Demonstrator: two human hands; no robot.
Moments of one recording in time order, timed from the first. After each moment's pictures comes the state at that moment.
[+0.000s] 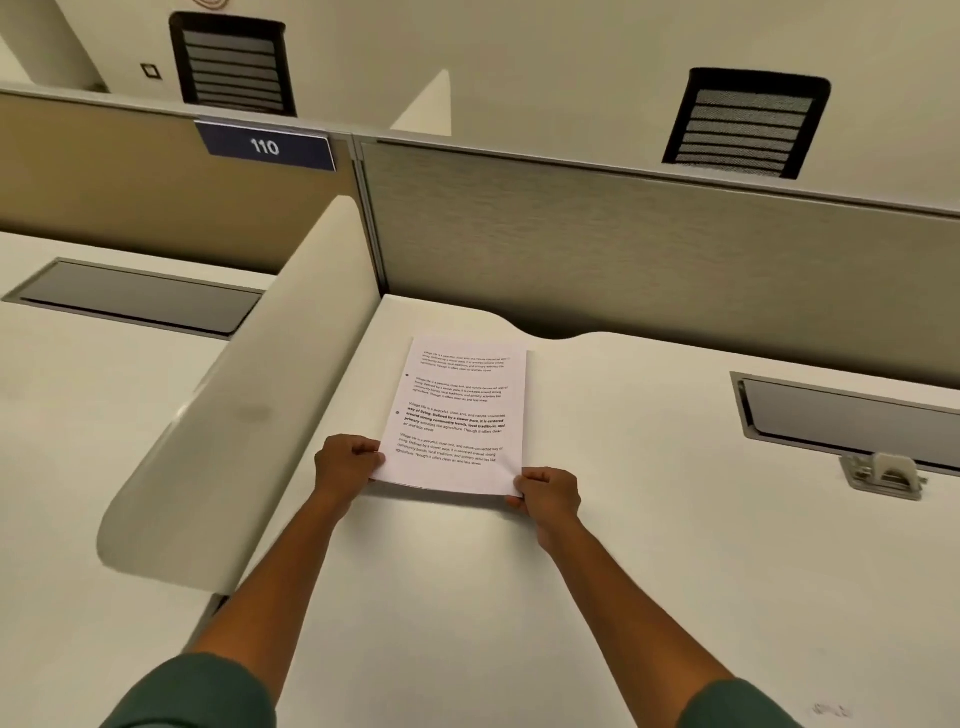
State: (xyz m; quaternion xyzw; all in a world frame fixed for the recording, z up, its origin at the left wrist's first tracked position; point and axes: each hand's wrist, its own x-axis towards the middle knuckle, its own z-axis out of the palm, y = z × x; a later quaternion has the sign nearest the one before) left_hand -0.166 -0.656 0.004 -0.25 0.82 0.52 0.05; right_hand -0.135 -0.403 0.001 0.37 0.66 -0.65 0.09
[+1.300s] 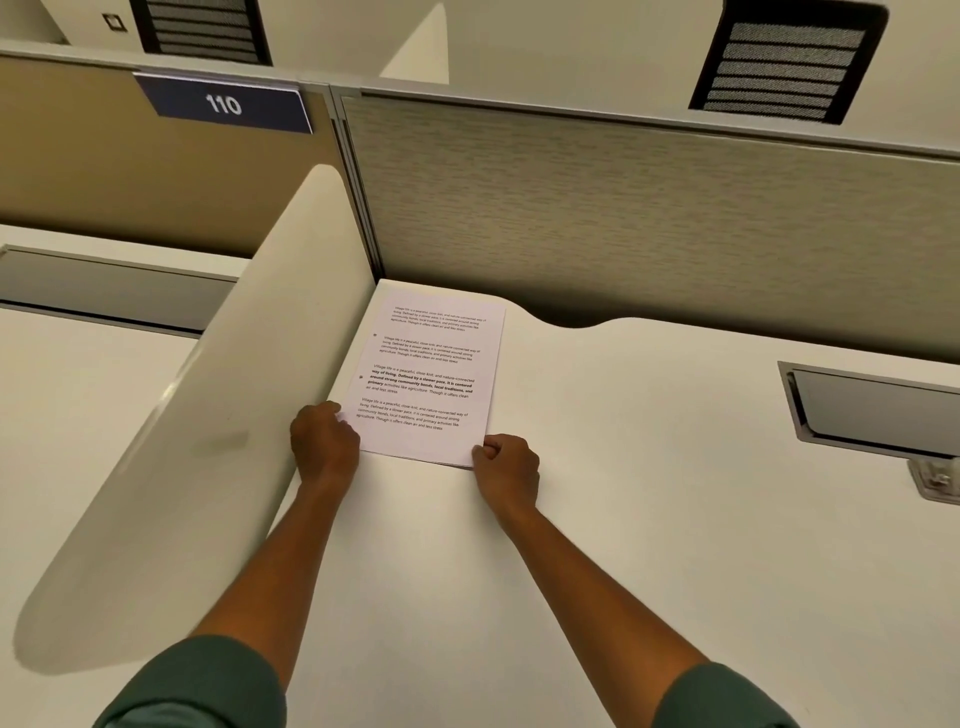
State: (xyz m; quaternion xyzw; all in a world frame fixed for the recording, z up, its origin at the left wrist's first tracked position) left_hand -0.241 -0.681 -0.027 -0.25 0.91 0.31 -0.09; right_hand -0.203 -0.471 -0.021 0.23 0.86 -0.44 0.09
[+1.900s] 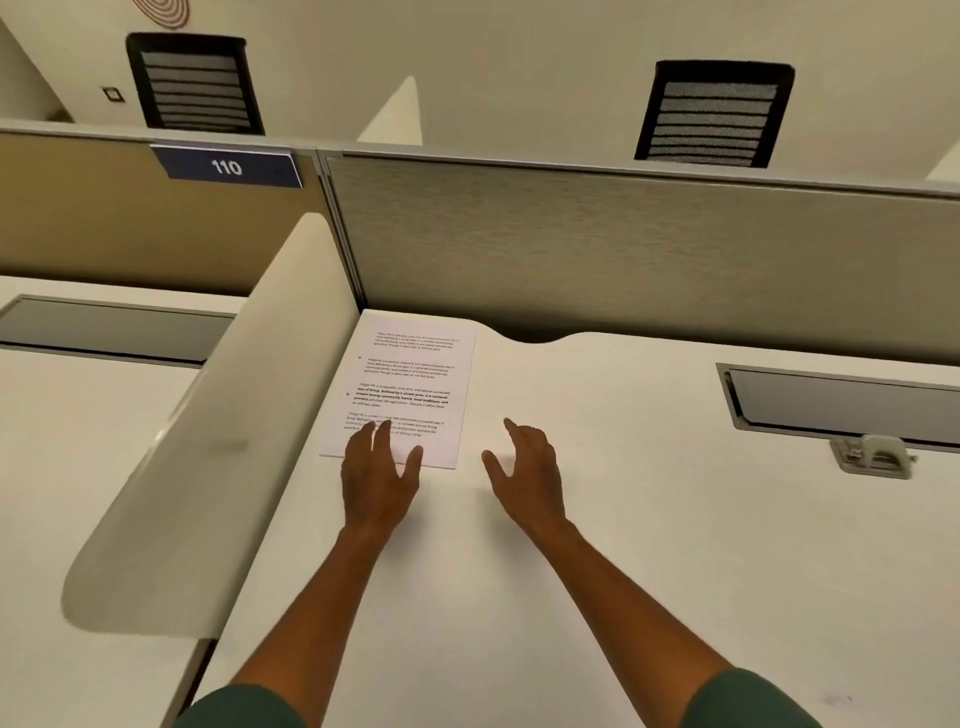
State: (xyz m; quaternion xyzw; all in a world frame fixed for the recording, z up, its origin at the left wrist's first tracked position) left_hand -0.172 -0.607 -0.018 -0.07 0.95 0.29 -0.08; right_hand -0.155 -0.407 0.000 0.09 0.92 -0.39 -0.02
